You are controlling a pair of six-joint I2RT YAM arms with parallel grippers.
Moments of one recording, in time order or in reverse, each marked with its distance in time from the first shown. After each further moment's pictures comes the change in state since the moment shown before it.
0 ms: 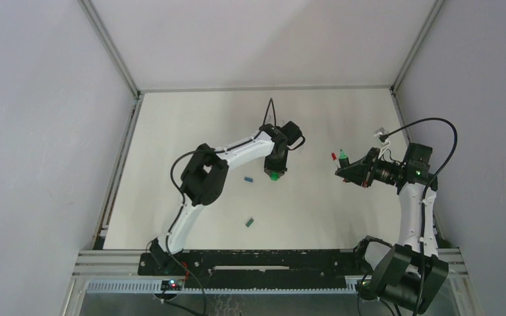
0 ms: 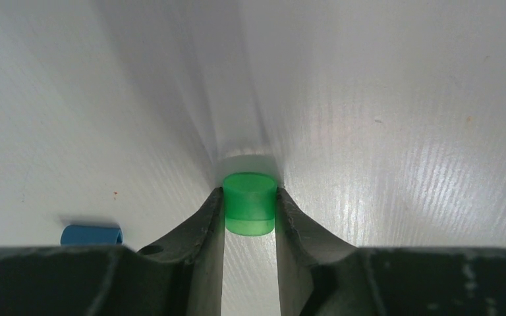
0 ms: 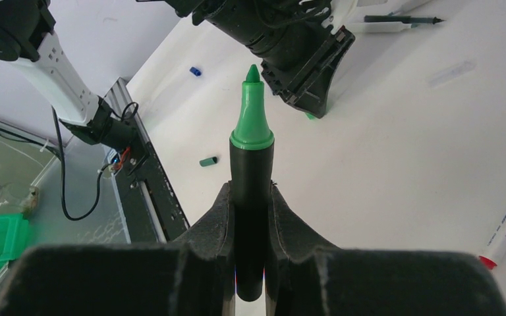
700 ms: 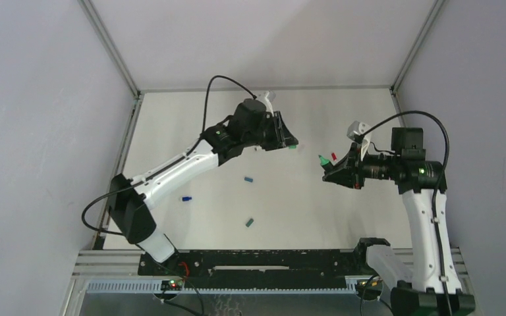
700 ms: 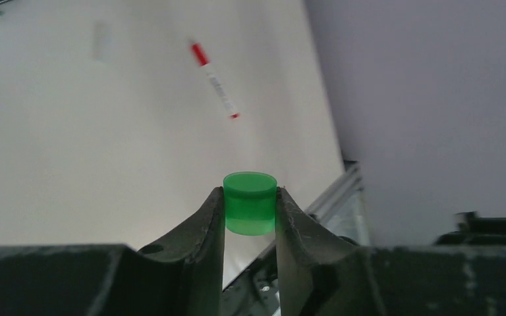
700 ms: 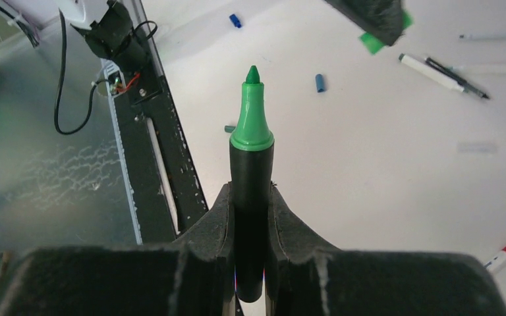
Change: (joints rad) left arm 0.010 -0.688 -0.436 0.565 0.237 -0.176; right arm 0.343 -0.060 0.385 -0.410 0.191 -0.224
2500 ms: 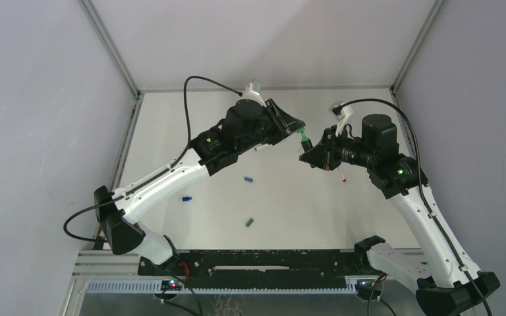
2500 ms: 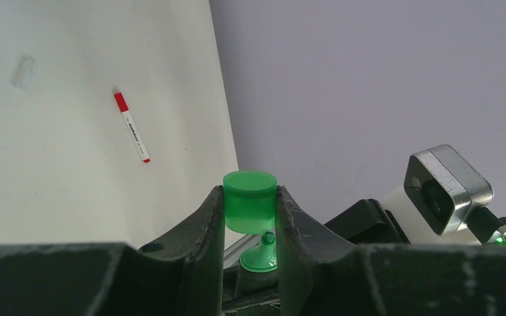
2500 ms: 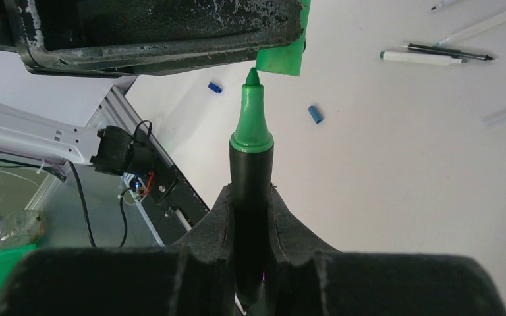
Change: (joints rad) left arm -0.113 -0.132 0.025 0.118 -0.245 -0.311; right arm 0.442 -0.008 -0.021 0.524 0.579 0.914
